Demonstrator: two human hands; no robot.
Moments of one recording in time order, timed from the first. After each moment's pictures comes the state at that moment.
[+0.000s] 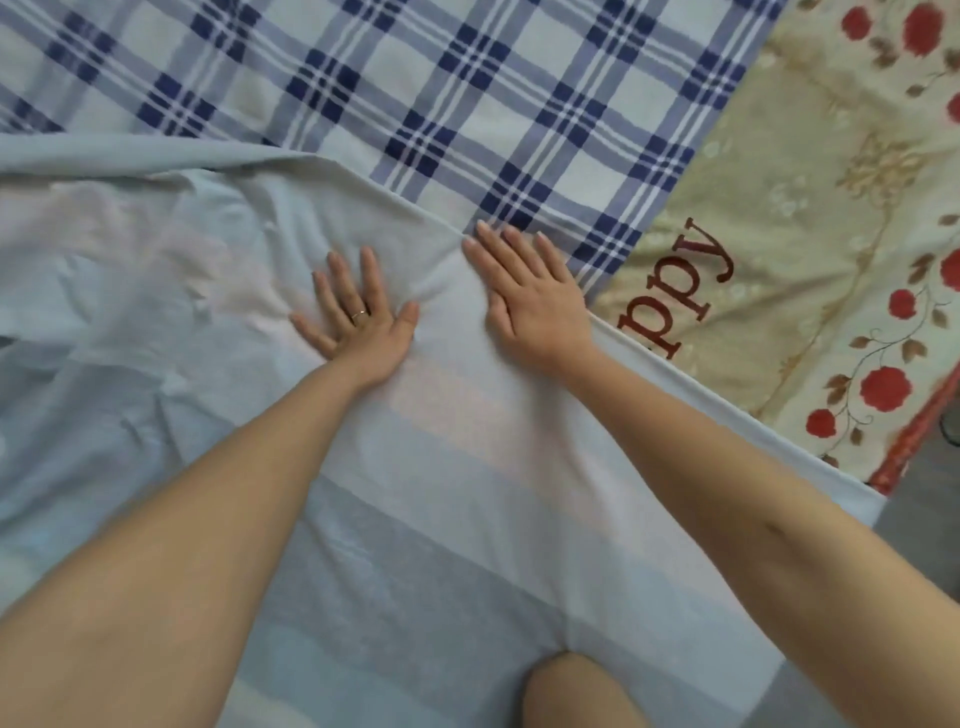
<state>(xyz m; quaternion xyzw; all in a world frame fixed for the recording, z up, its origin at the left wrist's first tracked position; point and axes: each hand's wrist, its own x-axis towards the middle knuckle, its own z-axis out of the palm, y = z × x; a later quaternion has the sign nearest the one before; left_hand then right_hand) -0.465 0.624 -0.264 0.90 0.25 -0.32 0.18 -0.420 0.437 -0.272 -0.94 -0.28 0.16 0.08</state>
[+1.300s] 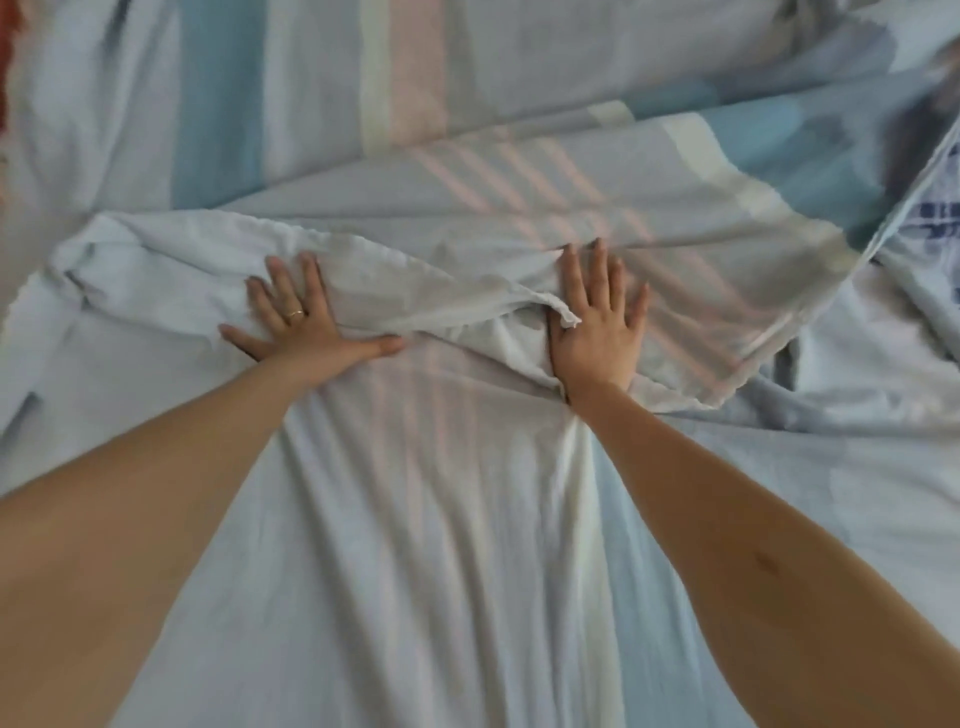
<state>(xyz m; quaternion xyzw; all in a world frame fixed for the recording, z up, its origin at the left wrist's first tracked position) -0.914 1.198 -0.255 0.67 0.67 -0.20 0.24 -0.676 1.076 -0.289 -0.87 -0.48 0.09 0.02</state>
